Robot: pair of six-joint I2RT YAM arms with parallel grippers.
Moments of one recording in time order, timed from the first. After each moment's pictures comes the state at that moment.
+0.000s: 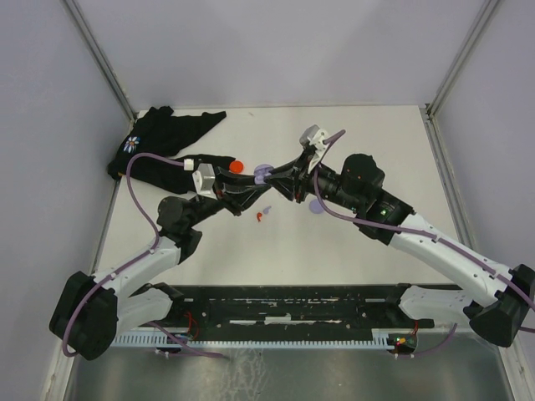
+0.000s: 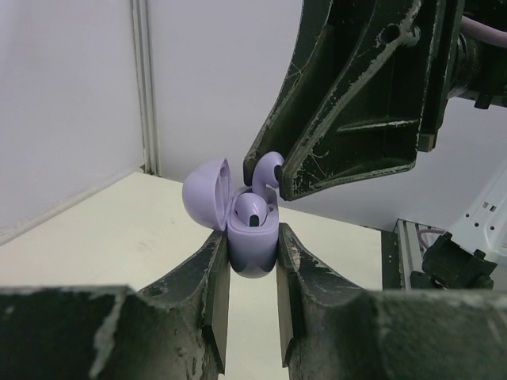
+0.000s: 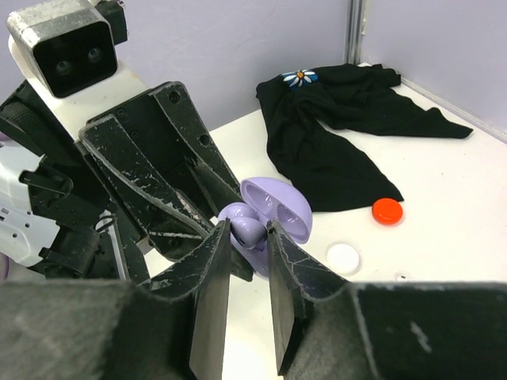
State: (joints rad) left arm -0.53 1.08 0.50 1.09 0.62 -0.37; right arm 0.83 1.15 1.08 0.09 -0.26 0.15
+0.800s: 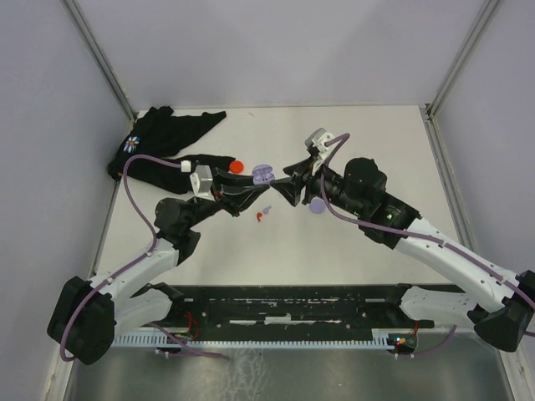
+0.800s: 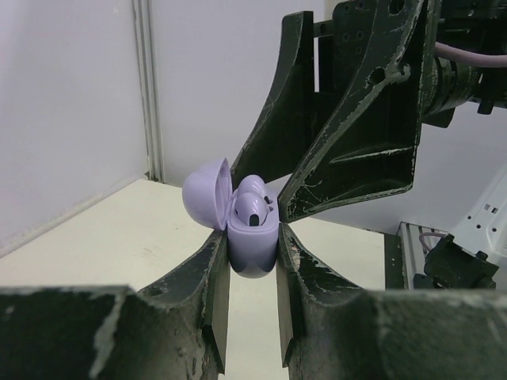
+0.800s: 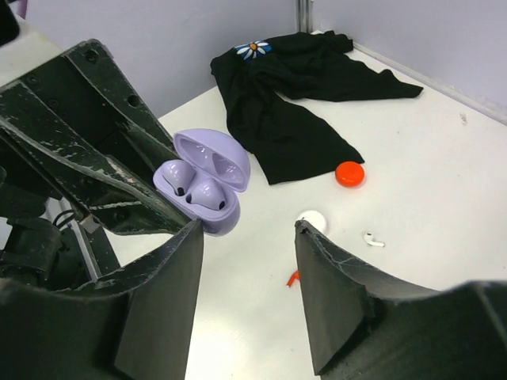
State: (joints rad) left arm -0.53 1.05 0.50 1.09 0.61 -0.36; right arm 0.84 1.11 1.06 -0.01 -0.11 0.14
